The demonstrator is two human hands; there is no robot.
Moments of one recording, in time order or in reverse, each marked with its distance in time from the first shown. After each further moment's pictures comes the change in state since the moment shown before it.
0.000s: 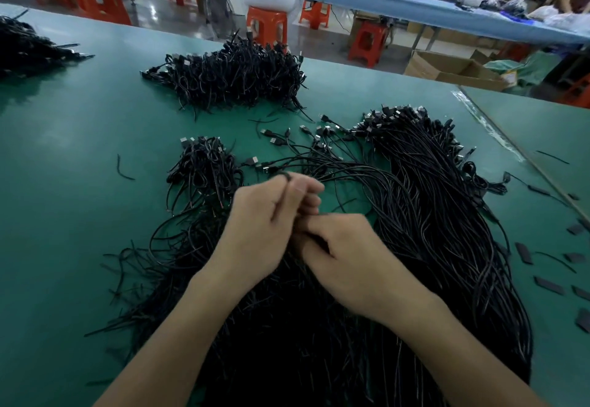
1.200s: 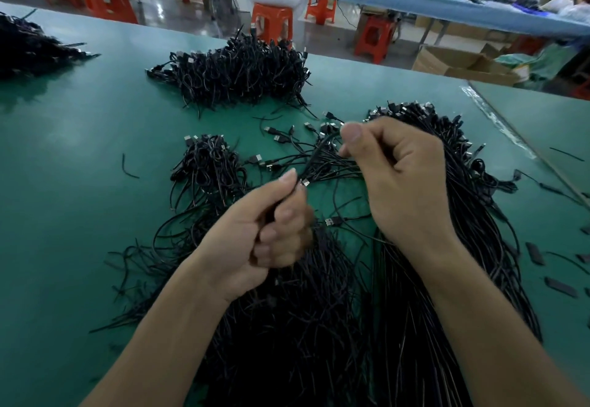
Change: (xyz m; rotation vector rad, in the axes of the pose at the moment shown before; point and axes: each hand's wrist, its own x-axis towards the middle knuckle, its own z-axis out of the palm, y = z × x) left_hand -0.001 0.012 -0.018 -1.040 -0.502 -0.469; right_hand 0.031 -0.008 -0.044 0.318 0.568 -0.197
